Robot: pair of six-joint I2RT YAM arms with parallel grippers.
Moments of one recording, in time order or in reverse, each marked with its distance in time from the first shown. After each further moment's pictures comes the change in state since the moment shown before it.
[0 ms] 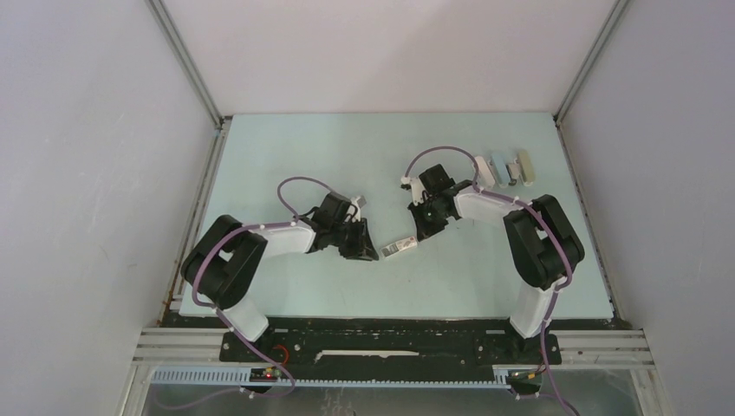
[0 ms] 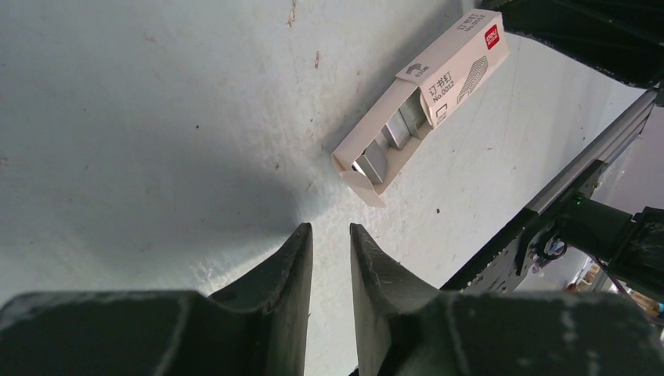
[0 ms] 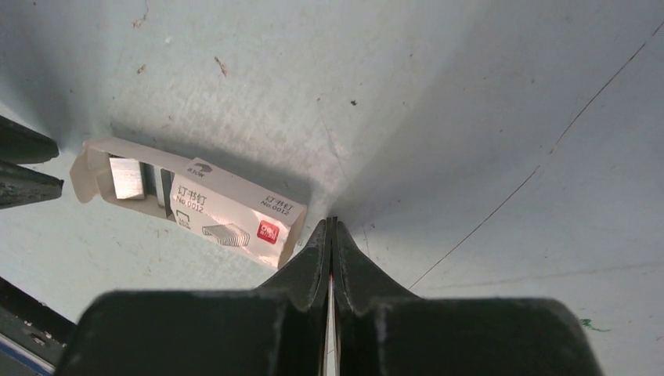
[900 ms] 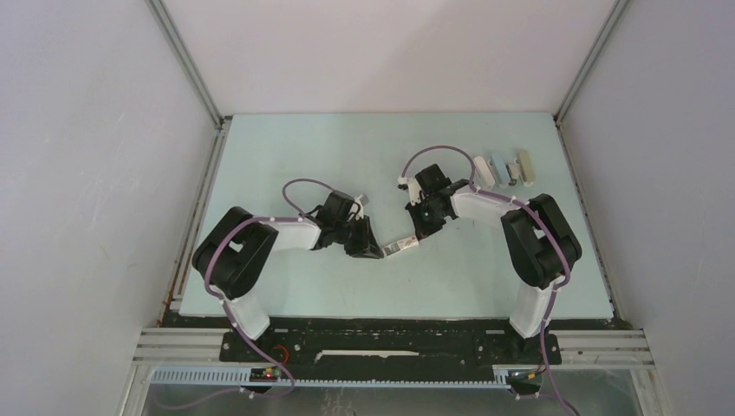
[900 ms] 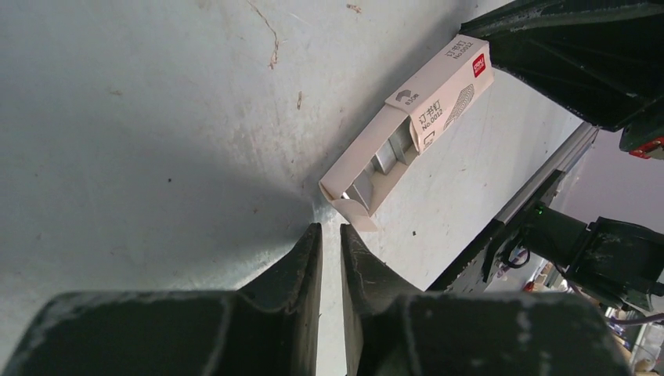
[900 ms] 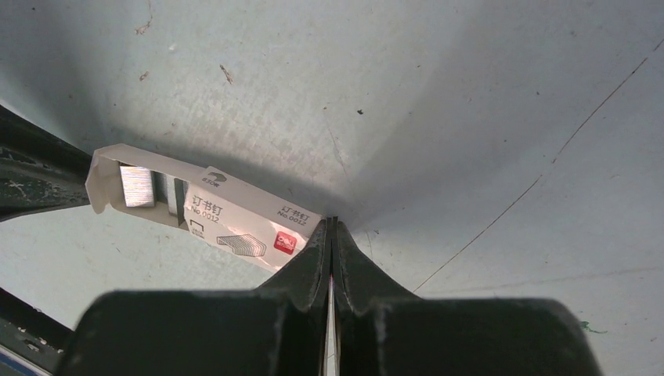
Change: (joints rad) left arm 0.007 0.084 0.029 0.085 0.060 -0.080; right arm 0.027 0.022 0.034 -0.017 0.028 0.001
